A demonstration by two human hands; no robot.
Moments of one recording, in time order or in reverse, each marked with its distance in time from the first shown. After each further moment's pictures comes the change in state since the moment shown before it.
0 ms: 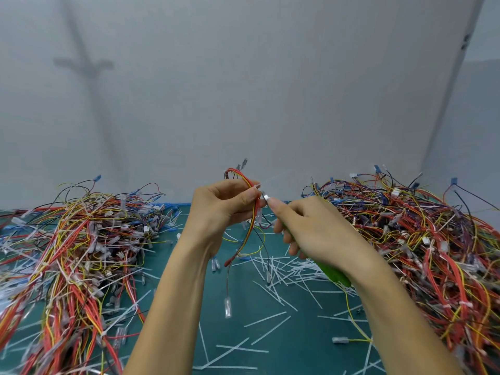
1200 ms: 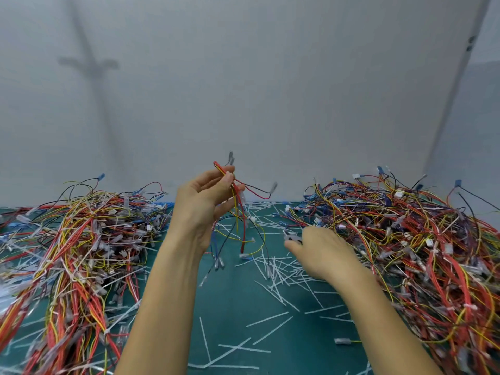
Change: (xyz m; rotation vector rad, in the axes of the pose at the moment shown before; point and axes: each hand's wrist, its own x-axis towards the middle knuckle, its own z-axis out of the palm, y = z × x) left_hand 0.001 0.013 -0.012 -0.090 0.202 0.014; right_hand 0.020 0.053 0.027 -0.563 -0.101 0.192
